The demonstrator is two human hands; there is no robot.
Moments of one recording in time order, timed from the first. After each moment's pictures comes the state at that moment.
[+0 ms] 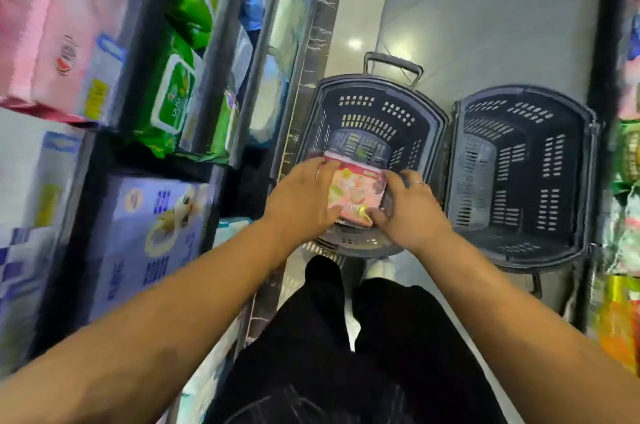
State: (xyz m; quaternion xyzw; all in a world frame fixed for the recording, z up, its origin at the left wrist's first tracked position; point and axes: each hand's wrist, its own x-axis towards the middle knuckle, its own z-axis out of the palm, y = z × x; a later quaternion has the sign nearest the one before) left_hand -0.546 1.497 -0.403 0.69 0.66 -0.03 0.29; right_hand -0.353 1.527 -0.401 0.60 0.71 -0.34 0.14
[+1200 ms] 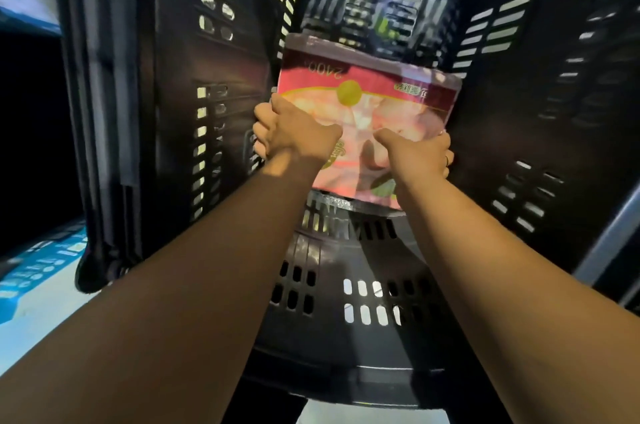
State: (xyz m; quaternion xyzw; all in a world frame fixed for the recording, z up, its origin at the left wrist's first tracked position) left_hand -0.498 1.585 -0.911 0.25 0.89 -0.09 0.36; right_hand -0.360 1.583 -0.915 0.87 0.17 -0.46 0.02
